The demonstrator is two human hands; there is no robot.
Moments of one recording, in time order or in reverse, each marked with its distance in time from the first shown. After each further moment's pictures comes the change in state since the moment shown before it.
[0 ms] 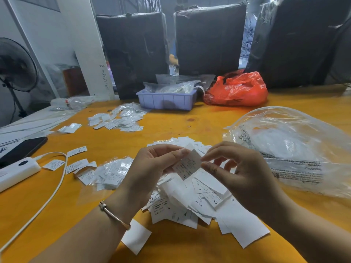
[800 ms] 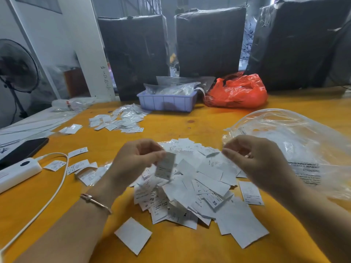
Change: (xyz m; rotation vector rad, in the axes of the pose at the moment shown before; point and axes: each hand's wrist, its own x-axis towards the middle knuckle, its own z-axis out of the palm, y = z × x) left_hand 0.018 -0.003 -0.047 0.427 0.053 0.111; right_hand 0.016 0.027 -0.026 -0.193 0.032 0.170
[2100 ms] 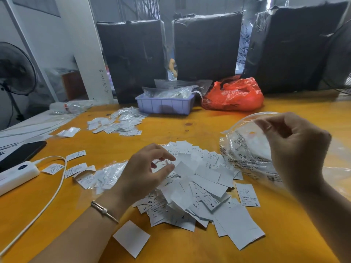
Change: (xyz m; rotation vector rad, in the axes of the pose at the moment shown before) left_hand -0.005 -0.008 0.020 0.388 0.025 0.305; right_hand 0.008 0.010 -0.031 -0.141 0.671 -0.228
